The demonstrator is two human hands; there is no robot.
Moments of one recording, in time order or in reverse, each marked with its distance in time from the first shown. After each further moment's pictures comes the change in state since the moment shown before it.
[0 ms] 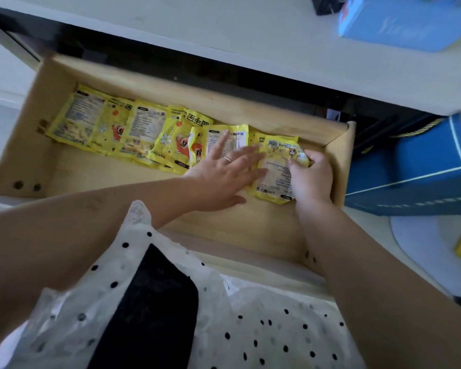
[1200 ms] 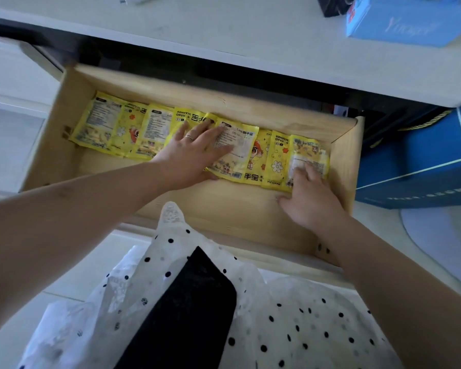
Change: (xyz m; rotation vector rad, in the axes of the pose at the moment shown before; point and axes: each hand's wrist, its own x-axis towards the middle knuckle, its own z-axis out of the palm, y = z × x) left_hand -0.043 -0.062 0.012 -0.095 -0.049 -0.199; right_hand -0.038 0.007 -0.019 -0.934 -0.489 -0.294
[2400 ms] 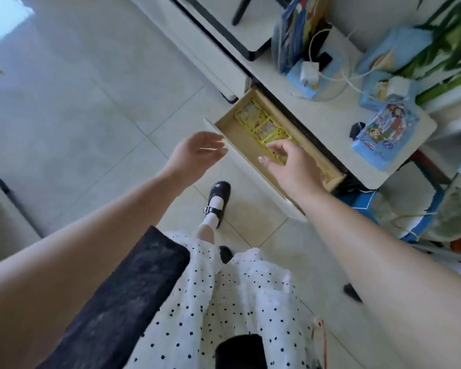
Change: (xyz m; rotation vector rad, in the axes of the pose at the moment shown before) left_hand -0.397 0.077 -0.375 -1.648 0.498 -1.207; right_hand -0.368 -0.211 -0.229 0.201 -0.037 -0.546
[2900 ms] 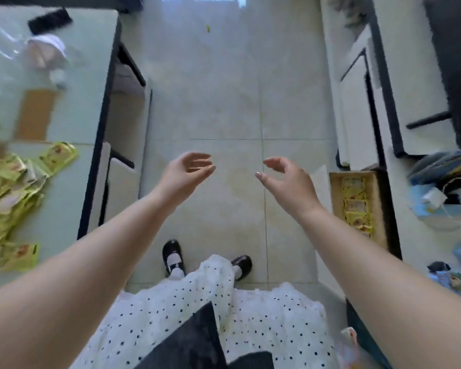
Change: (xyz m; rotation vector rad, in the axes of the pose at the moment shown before) left_hand -0.261 -0.135 -0.195 -0.461 0.646 -0.169; right_hand -0.149 -0.210 0.151 -0.255 -0.513 -0.535
